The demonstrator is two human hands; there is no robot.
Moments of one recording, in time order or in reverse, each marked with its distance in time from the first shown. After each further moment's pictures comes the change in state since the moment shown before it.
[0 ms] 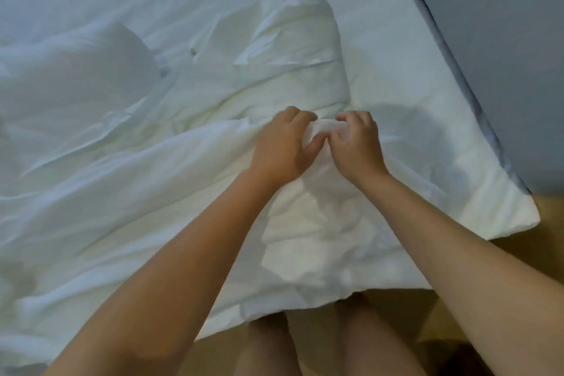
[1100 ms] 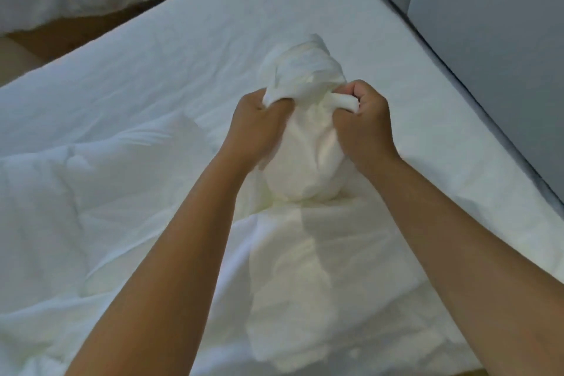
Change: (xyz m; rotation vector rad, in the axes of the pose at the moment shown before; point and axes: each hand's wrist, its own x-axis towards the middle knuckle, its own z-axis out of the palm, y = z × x) left_hand 0.090 -0.051 -0.167 -0.608 0.102 -0.288; right_hand 0.077 -0.161 0.000 0.517 0.214 -0.178
